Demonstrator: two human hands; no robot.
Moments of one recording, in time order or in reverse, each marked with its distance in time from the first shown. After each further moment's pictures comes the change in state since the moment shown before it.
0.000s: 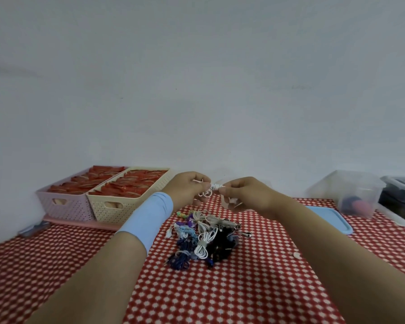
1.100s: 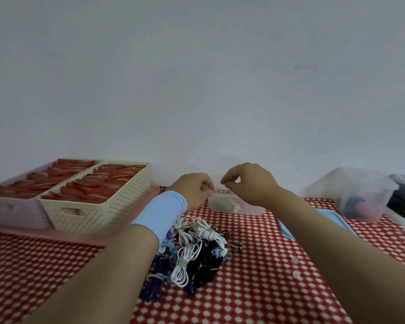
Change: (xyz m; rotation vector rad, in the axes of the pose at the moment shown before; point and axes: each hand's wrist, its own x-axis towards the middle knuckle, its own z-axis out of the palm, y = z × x) left_hand 0.101 -0.037 0.046 0.622 -0.053 0.116; right_hand 0.068 0.037 -0.052 -0.840 0.288 -0.113
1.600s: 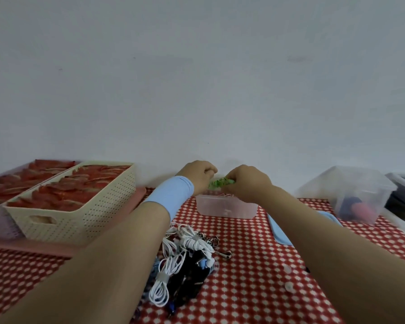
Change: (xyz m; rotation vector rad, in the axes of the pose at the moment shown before) left_hand 0.067 0.024 0.018 -0.012 -0.002 0.007; right_hand 0.036 0.047 0.019 -0.101 -0.110 0.194
